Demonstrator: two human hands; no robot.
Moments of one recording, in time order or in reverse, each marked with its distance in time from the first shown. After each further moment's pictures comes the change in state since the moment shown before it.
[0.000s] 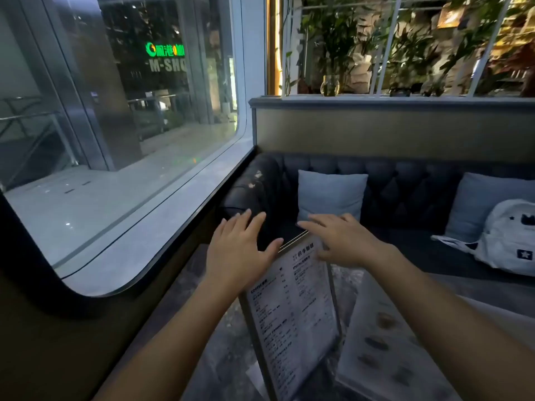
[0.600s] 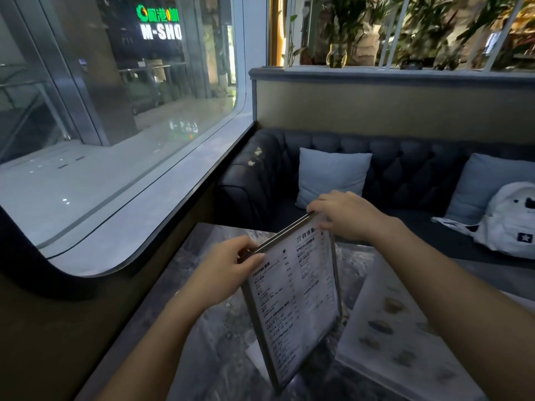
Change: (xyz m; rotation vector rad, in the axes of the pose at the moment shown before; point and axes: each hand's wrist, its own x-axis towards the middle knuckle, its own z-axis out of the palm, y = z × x) left_hand -0.037 -0.028 -0.001 -0.659 -0.297 -0.064; right_hand 0.023 0.010 0.005 -0.038 0.022 -0.035
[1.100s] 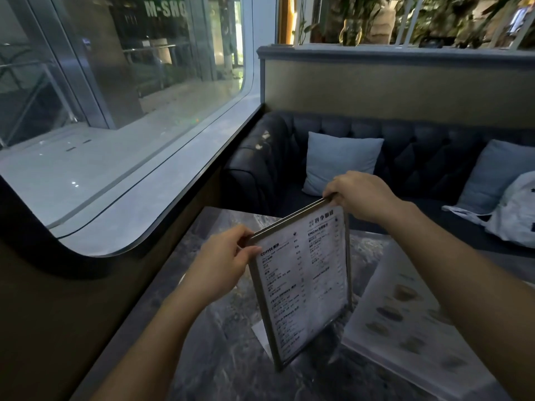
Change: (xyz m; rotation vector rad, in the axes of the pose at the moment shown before) left_hand -0.014 -0.008 -0.004 0.050 0.063 -0.090; right_hand 0.007 0.002 0.000 0.090 0.132 0.068
